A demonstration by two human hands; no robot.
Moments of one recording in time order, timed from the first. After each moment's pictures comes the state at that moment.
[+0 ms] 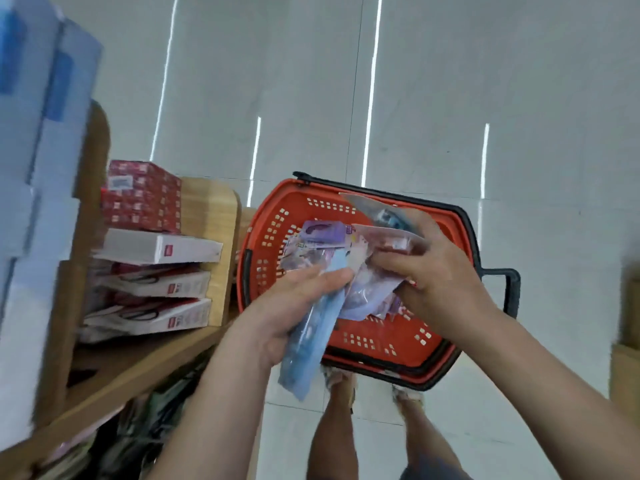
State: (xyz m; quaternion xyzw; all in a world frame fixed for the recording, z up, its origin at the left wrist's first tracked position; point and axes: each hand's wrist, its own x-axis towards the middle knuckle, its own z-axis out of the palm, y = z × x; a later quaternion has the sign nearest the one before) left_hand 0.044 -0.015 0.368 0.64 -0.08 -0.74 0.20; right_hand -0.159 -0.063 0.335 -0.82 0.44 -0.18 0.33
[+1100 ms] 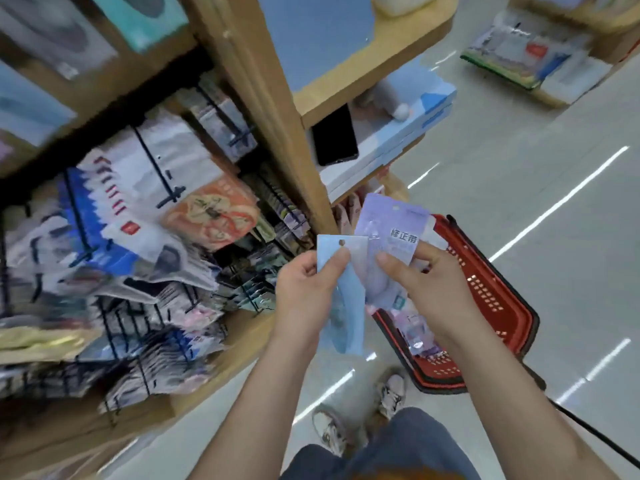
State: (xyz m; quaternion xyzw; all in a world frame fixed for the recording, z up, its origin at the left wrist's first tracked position) left_hand -0.017 0.216 0.605 0.75 0.06 -0.25 0.61; right_hand -0.093 0.085 0.590 -0.58 0.33 -0.11 0.74
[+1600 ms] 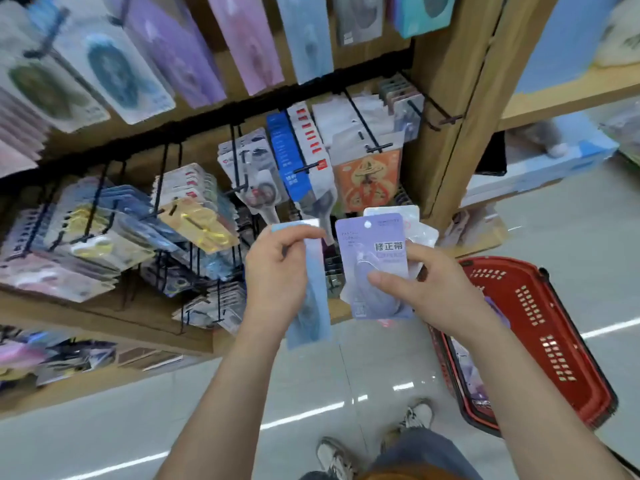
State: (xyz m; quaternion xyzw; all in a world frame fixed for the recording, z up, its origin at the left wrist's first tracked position) left_hand -0.029 0.432 0.688 0.84 0.05 0.03 0.54; right_hand -0.074 0.246 0.660 -0.74 0.02 0.04 0.67
